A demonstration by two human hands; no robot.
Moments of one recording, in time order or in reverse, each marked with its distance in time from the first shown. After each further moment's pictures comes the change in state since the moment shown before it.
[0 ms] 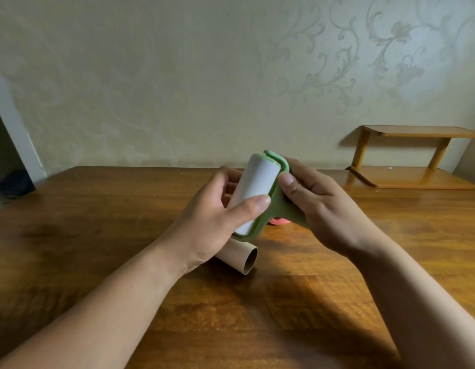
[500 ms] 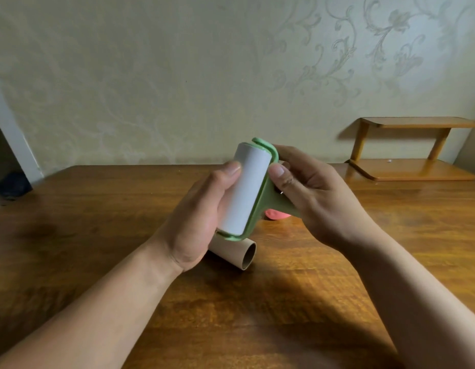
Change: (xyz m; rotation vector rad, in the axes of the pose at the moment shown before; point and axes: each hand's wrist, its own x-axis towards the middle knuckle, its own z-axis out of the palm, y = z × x) left_hand -0.004 0.005 0.001 -0.288 -0.093 -0.041; right_hand -0.002 -0.005 0.007 -0.099 0.073 -0.109
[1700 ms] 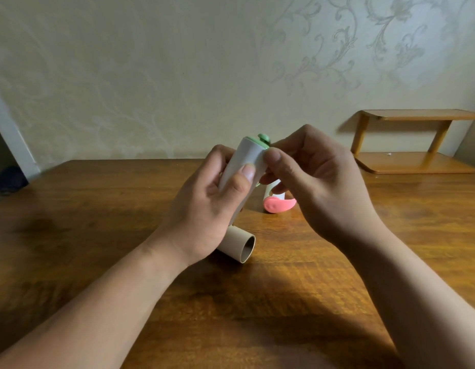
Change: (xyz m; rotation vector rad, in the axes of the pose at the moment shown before) left_hand -0.010 0.007 0.007 0.528 0.082 0.202; right_hand -0.005 -0.017 0.007 -0.122 0.217 -0.105
